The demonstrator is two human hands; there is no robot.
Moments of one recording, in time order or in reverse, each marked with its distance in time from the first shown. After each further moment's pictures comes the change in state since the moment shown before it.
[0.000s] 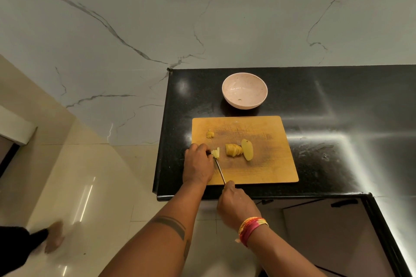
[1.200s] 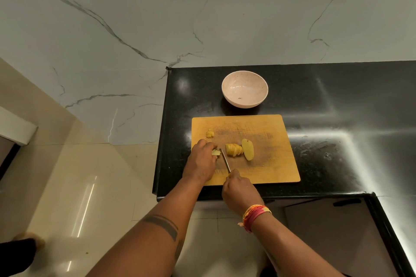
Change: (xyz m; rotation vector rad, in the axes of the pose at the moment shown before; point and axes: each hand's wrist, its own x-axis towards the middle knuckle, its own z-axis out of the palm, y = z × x) left_hand 0.015 -0.003 0.003 0.034 -0.124 0.201; right_hand 0.028 0.005 -0.016 0.113 0.065 0.007
